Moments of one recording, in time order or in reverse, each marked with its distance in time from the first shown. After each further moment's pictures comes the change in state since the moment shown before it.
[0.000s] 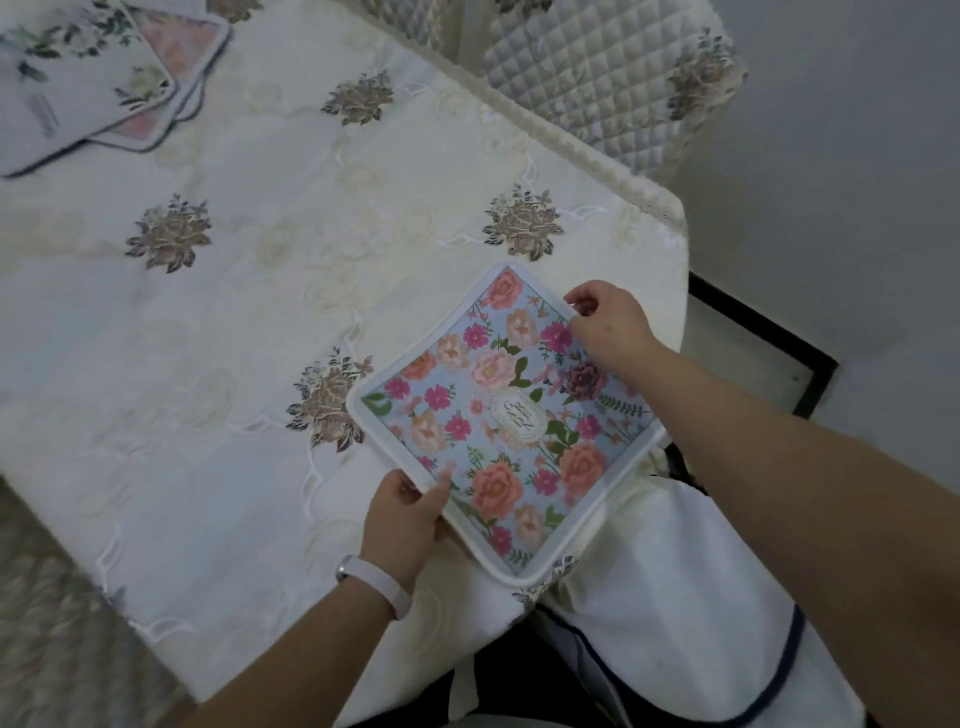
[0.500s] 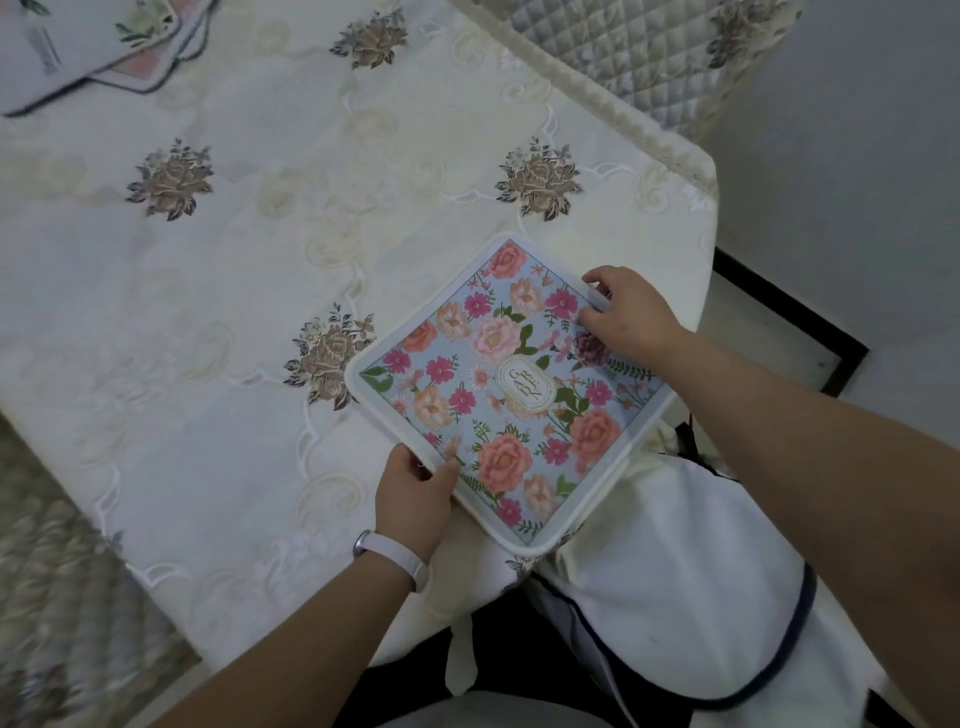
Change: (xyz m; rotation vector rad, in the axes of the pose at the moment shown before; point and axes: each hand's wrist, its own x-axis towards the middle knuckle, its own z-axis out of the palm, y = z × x) left_hand -0.004 -0.028 0.016 0.147 0.121 0.052; right_hand 0.003 0.043 0.006 -0.298 -0.102 -0.158
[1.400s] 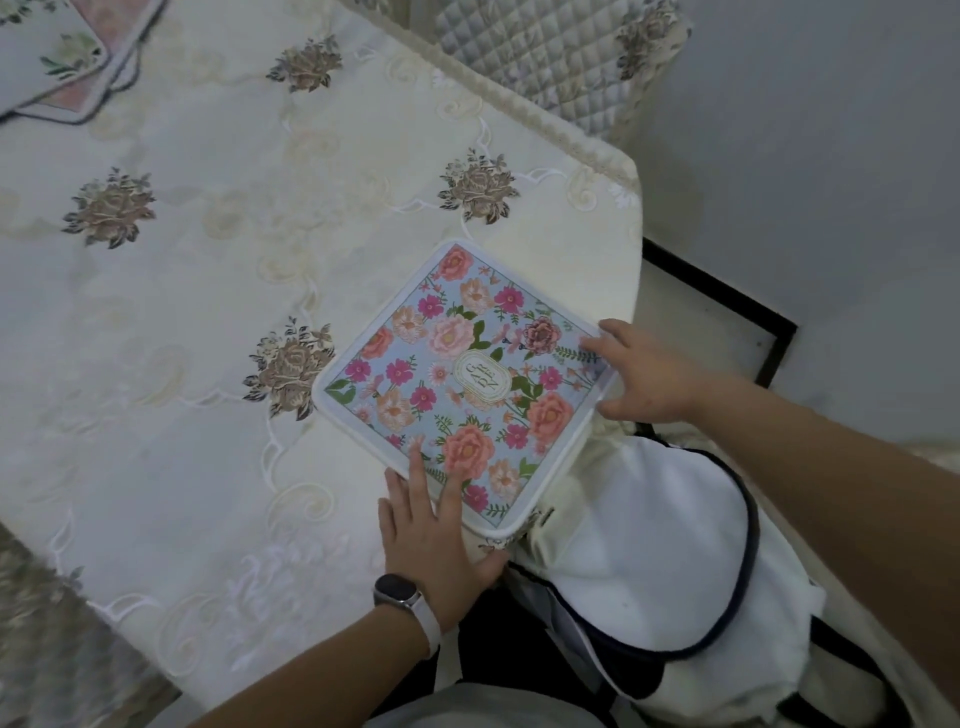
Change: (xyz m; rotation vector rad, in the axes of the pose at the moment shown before) left_hand -0.041 -0.056 0.025 1.086 -0.075 0.577; right_hand -0.100 0.063 -0.025 -0.360 -0.308 -0.058
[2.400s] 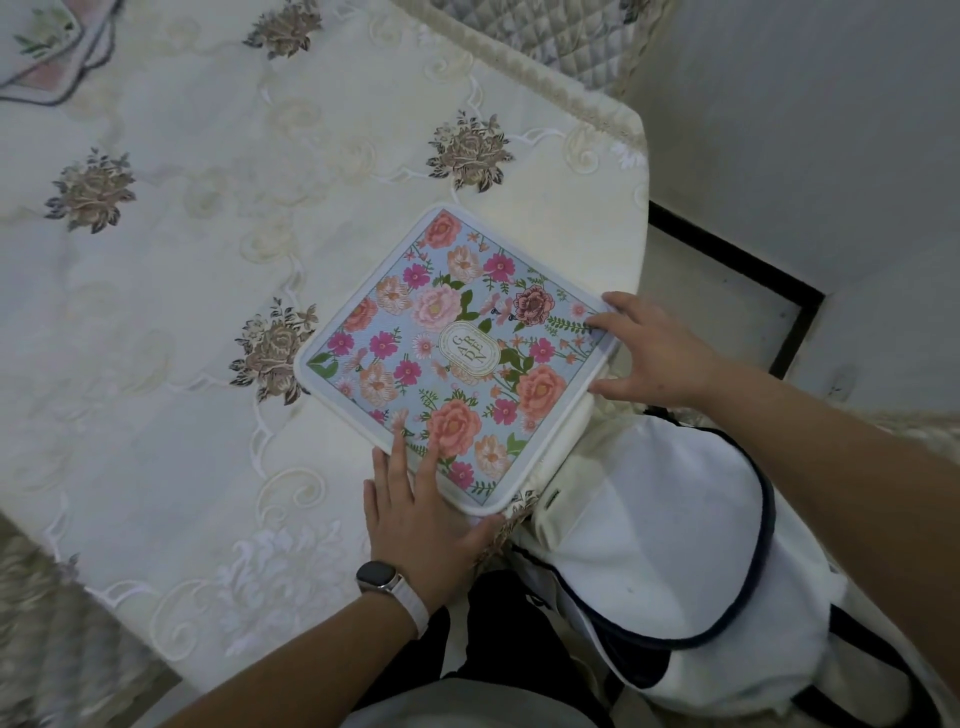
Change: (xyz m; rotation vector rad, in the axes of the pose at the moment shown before) left_hand 0.004 0.001 0.002 -0.103 0.086 -0.086; right_hand 0.002 0.015 0.021 0.084 0.188 -0.052
